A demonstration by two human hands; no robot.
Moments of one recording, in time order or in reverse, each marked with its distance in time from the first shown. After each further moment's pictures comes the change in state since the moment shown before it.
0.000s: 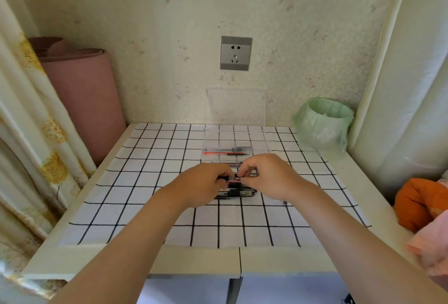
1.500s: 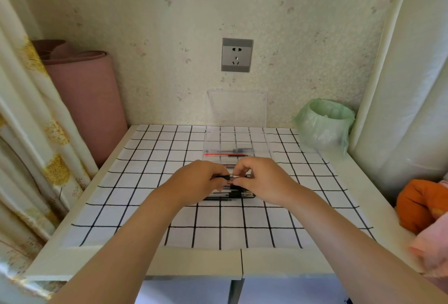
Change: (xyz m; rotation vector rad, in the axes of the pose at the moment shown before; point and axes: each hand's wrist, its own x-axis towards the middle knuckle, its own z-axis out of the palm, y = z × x) left_hand -0.008 -0.001 -0.014 0.025 0.042 0.032; right_hand -0.001 -0.009 0.010 0.089 0.009 -0.036
